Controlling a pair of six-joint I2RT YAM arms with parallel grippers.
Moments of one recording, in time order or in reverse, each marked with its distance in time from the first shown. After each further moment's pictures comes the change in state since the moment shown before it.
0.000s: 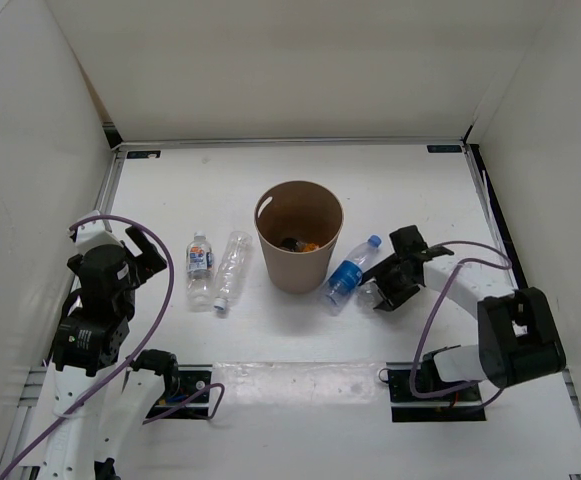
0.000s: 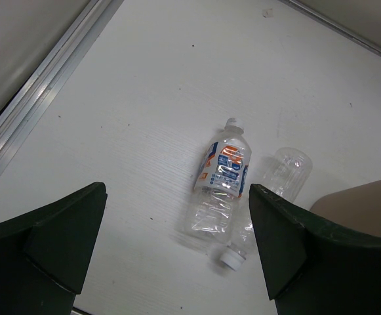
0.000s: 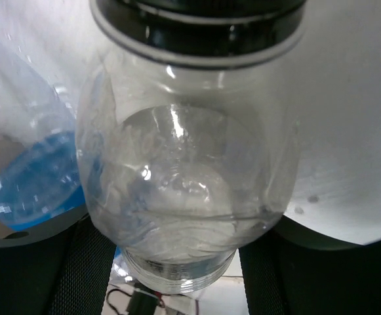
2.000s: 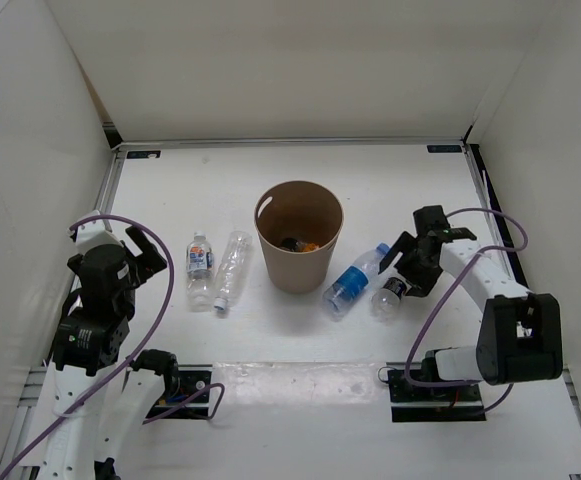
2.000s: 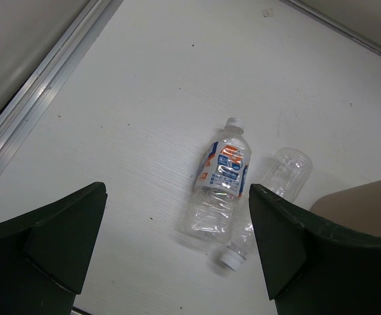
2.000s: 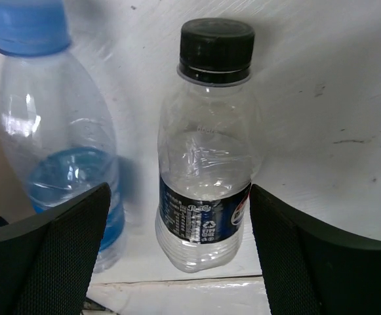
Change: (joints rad) left arm 0.000 0.002 0.000 0.000 0.000 -0.002; right arm -0.154 -0.023 0.172 -0.194 0.091 -0.467
